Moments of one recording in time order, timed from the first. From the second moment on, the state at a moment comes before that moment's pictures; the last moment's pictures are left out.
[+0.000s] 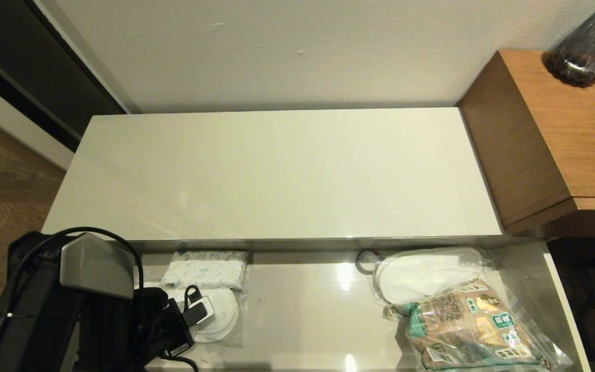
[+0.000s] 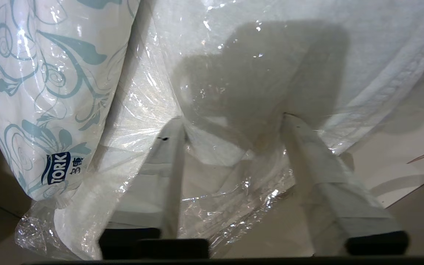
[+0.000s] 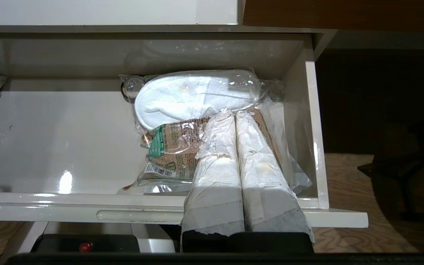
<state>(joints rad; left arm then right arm) -0.06 2.58 -0.40 -1.52 -0.03 1.03 0.00 0.00 0.00 0.01 0.01 -0.04</state>
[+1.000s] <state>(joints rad) -0.05 2.36 -0.14 -1.52 -0.10 1.00 0.00 0.00 0.00 0.01 0.01 -0.04</state>
